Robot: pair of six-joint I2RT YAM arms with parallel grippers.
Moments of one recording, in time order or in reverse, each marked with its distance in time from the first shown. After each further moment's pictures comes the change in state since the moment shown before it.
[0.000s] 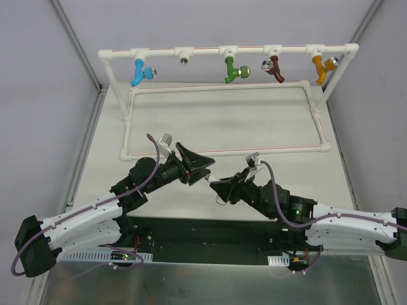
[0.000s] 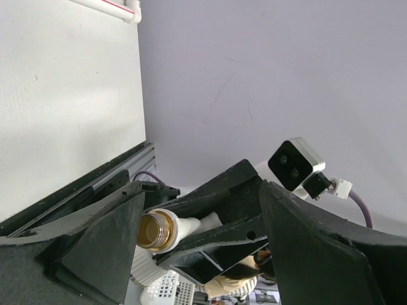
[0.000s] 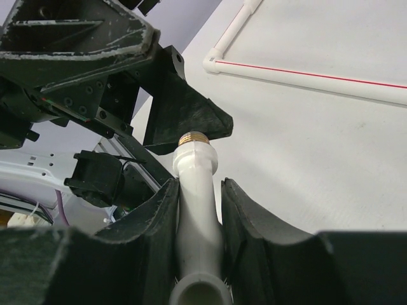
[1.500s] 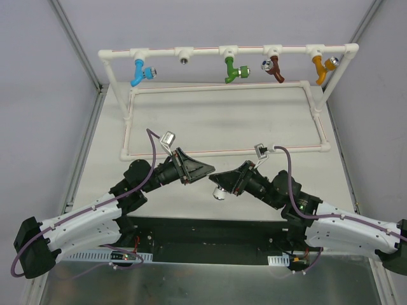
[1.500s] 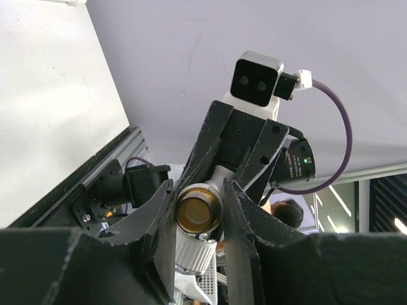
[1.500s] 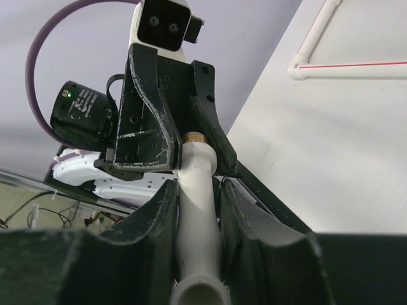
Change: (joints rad) left arm 0.001 -0.012 -0.019 0.156 0.152 0.134; right arm -0.162 -0.033 0.006 0.114 -0.277 0.327
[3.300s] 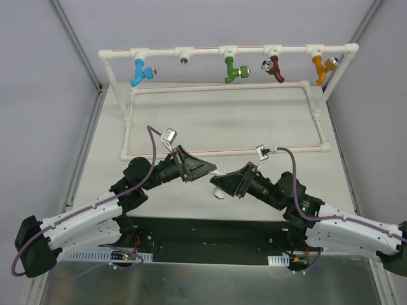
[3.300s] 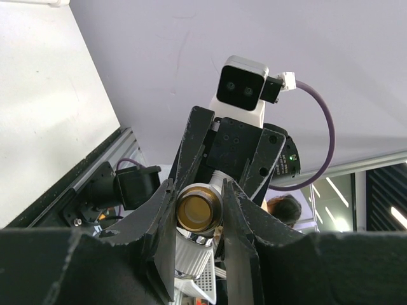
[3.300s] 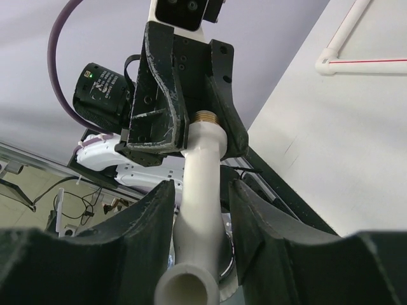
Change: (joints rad) left arm 0.005 0.022 0.039 0.016 0.022 0.000; right arm 0.002 -0.039 -0.021 0.044 -0.066 0.006
